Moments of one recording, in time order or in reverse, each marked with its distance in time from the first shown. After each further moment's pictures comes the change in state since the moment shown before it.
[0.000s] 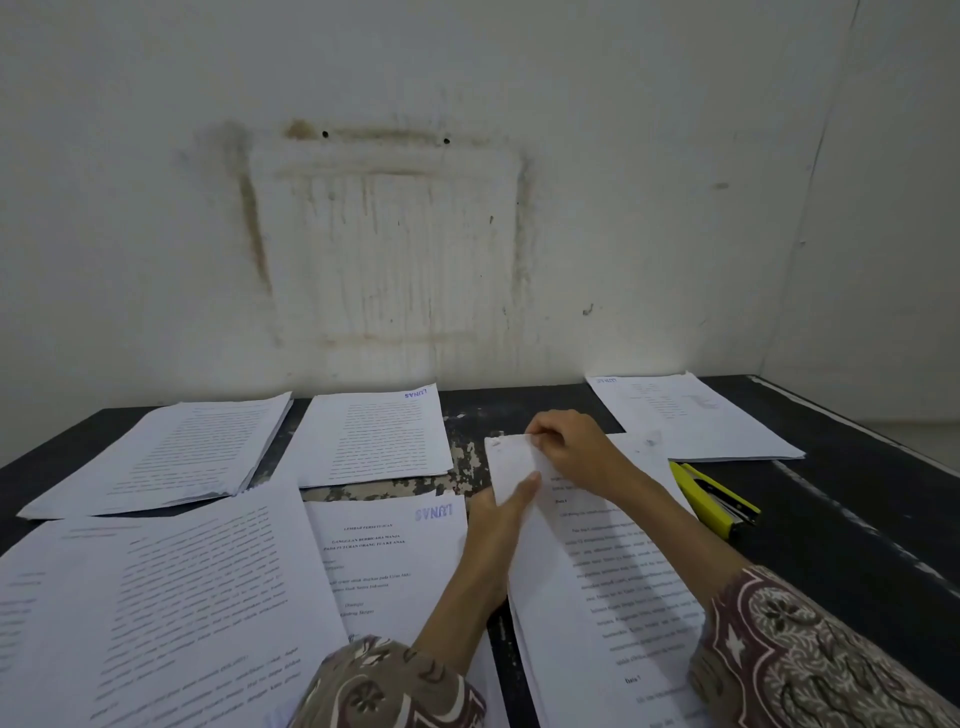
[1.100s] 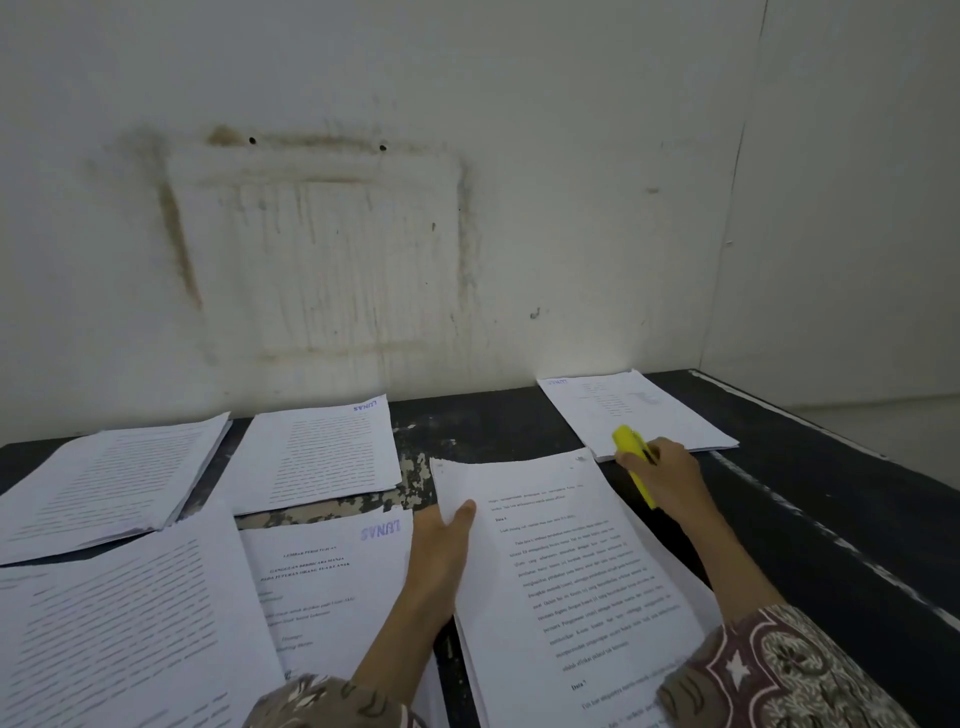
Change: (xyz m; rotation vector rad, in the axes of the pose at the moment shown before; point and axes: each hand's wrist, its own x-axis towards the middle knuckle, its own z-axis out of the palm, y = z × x) left_hand 0.007 -0.009 0.001 0.162 0.078 -0.024; right_hand -0.063 0.098 -0.051 0.175 0.345 0.670
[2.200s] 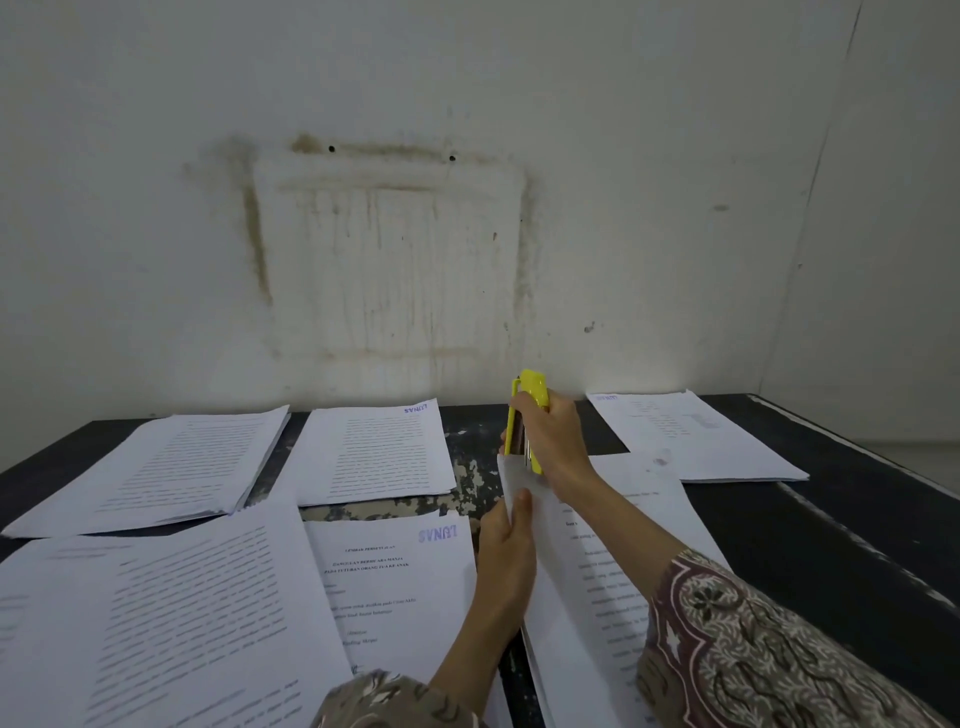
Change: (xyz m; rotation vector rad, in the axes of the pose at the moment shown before) left_hand 0.007 -0.009 0.003 -0.113 -0.068 0.168; right_hand -0.042 -0.148 0.102 0.580 -0.160 -0.241
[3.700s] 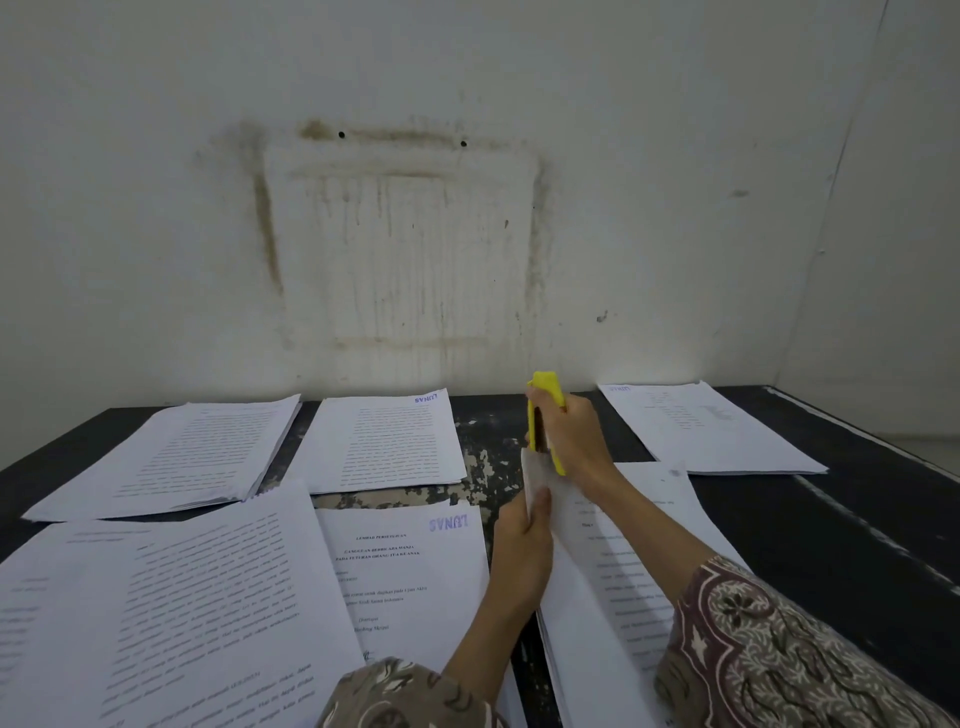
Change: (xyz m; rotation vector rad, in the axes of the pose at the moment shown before) left_hand 0.003 -0.004 0.000 0.038 -0.038 0.153; right_hand 0.007 0.016 -0.009 -0.092 -0.039 -0.037
